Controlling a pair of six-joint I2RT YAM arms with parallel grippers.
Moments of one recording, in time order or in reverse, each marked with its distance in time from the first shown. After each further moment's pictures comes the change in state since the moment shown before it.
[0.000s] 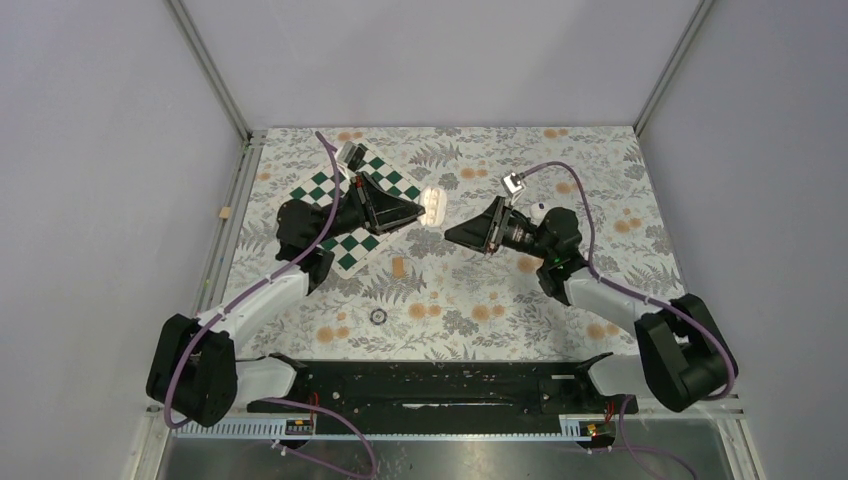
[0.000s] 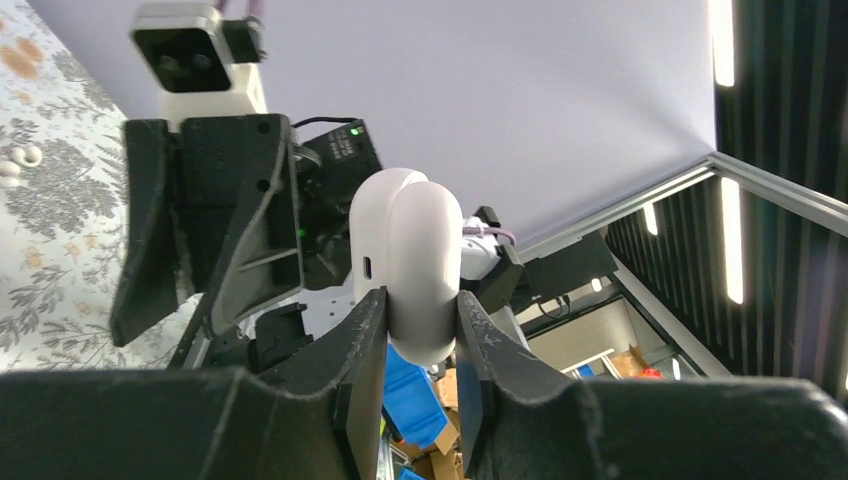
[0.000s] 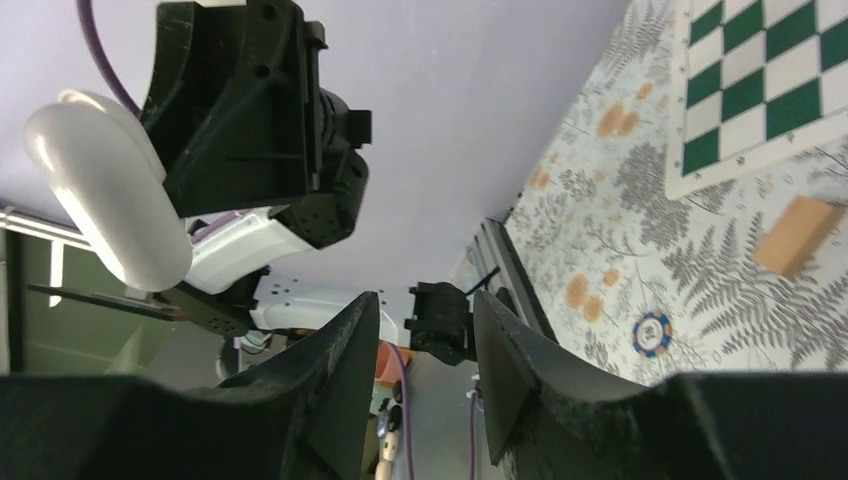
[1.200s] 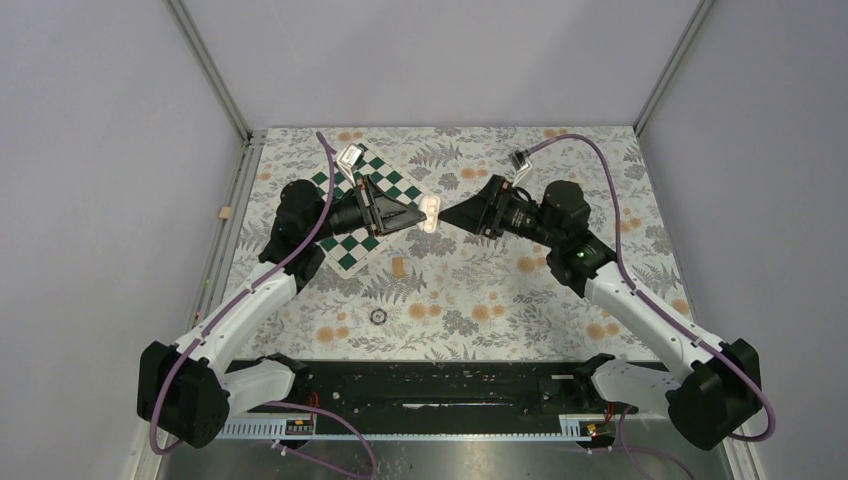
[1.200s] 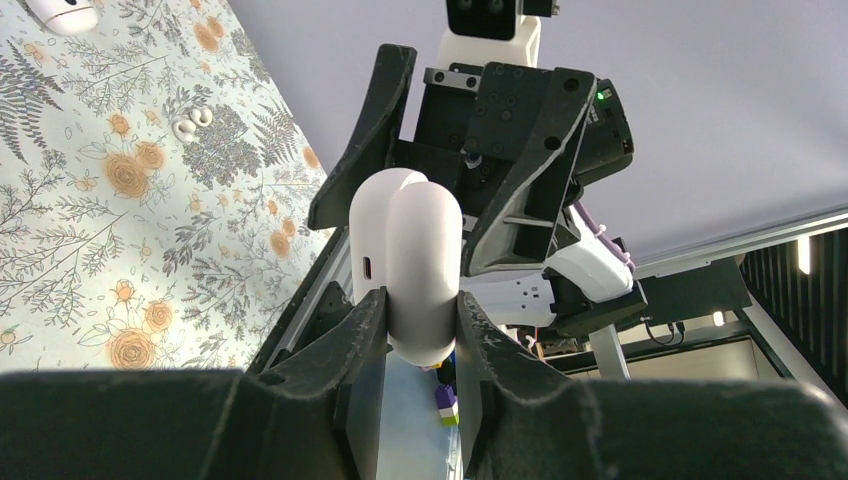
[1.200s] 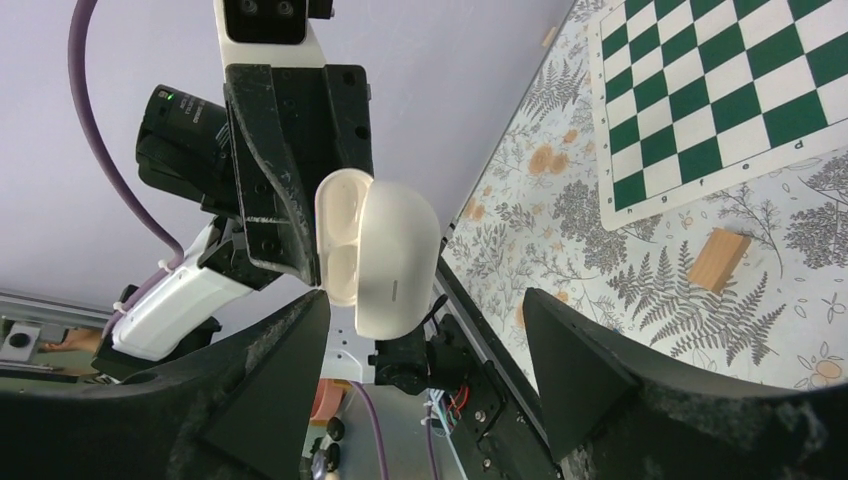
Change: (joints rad) left arm 0.008 -0.108 0.109 -0.635 -0.039 0.394; right arm 0.082 -0.232 0.293 -0.751 0.224 -0.317
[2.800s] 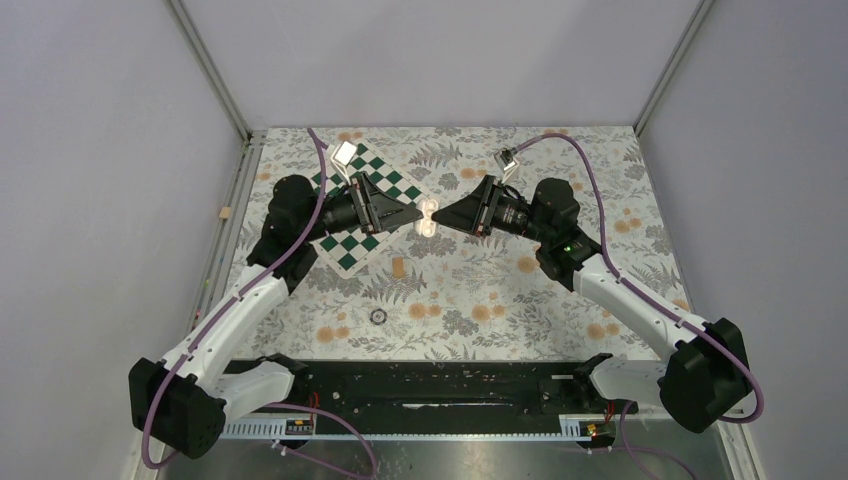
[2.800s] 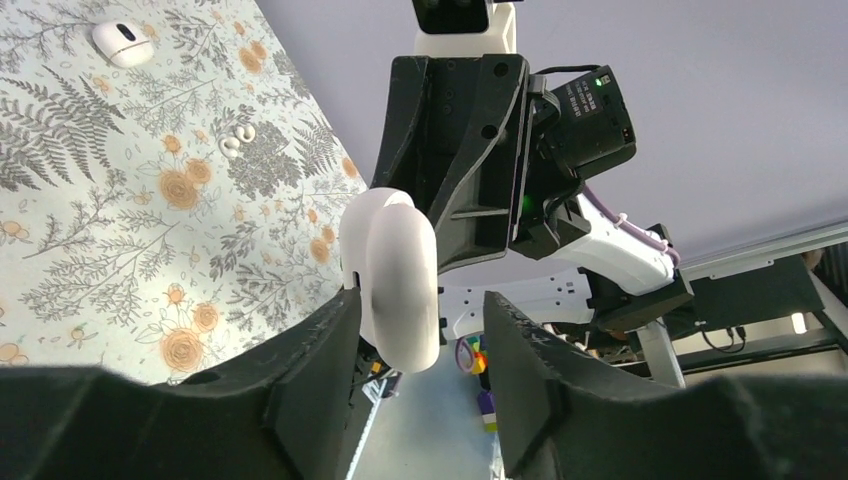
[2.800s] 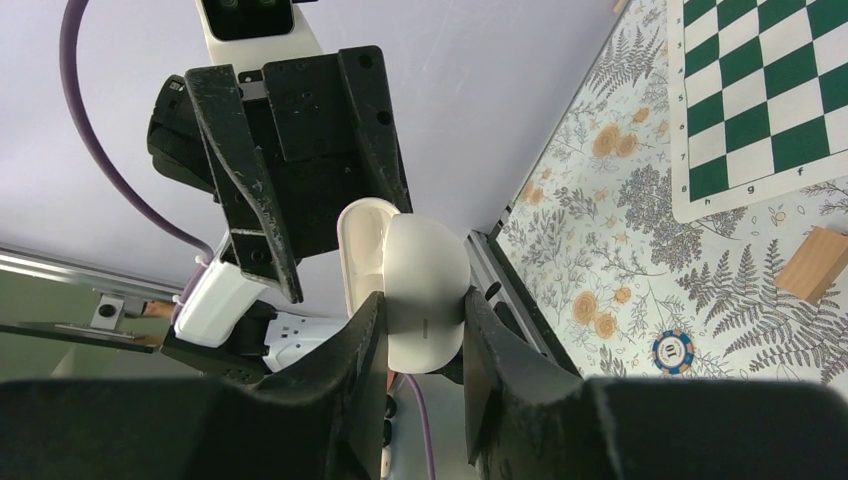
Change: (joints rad) left arm 0.001 -0.055 0.071 -0.191 -0.043 0.148; right arm 0.015 0.101 0.001 0.169 -0.090 0.140
